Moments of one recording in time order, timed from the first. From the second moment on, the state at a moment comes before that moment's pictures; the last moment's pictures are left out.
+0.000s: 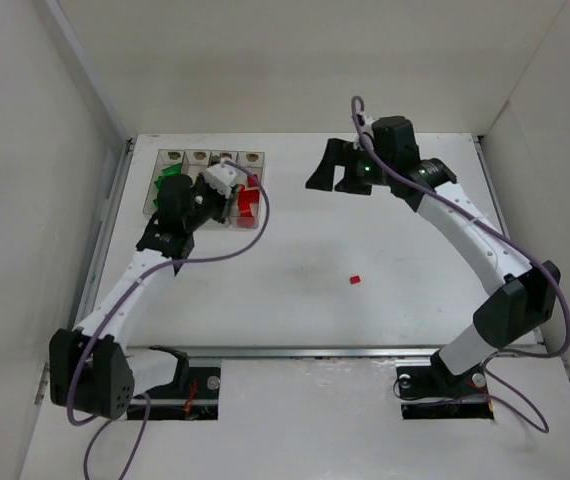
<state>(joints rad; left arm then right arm) -0.29 1.16 0.87 0.03 0.33 0.32 0.48 1.58 1.58 -0.56 -0.38 0.51</state>
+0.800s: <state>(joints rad) 0.14 1.96 1.45 -0.01 0.17 0.34 0.39 2.06 1.94 -0.65 -0.28 0.45</state>
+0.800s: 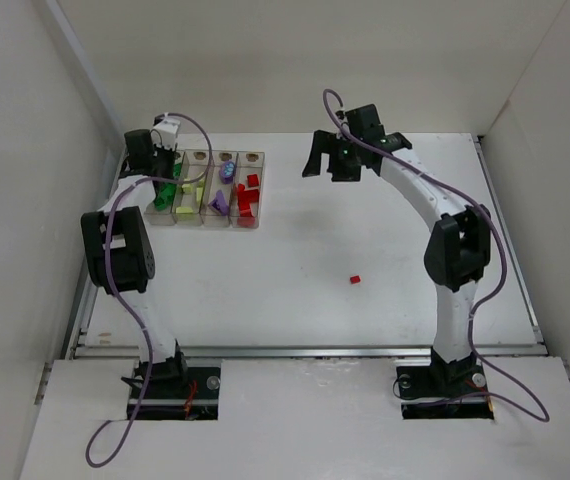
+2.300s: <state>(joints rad) 0.11 1.33 1.04 -0.26 -0.19 0.19 0.52 1.74 1.09 -0.64 0.05 0.52</state>
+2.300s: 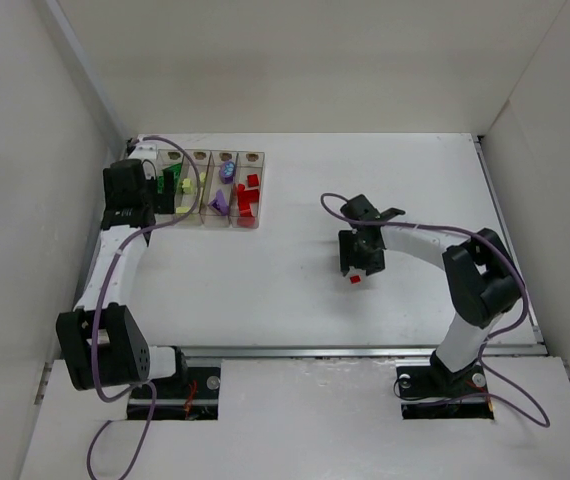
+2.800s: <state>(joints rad) 0.11 1.30 1.02 -0.27 -0.22 0.17 0.54 1.73 1.06 -0.58 0.09 0.48</state>
